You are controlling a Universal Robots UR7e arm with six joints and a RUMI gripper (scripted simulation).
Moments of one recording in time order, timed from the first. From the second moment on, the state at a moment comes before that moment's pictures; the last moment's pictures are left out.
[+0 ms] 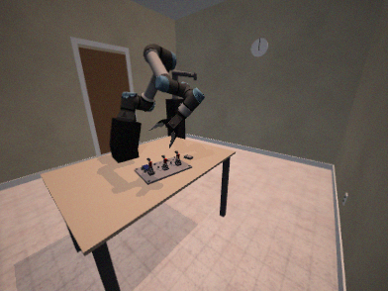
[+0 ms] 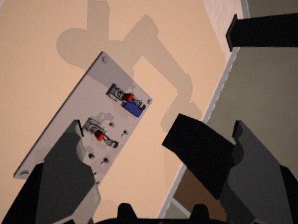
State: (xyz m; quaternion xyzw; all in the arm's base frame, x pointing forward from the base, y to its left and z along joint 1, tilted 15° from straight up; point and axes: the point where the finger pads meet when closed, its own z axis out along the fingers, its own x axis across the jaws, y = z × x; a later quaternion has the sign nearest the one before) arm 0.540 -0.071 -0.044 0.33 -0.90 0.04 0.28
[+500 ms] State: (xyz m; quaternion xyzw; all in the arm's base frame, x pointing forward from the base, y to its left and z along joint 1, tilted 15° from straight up) arm 0.480 -0.088 -0.083 0.43 -0.88 -0.07 0.19
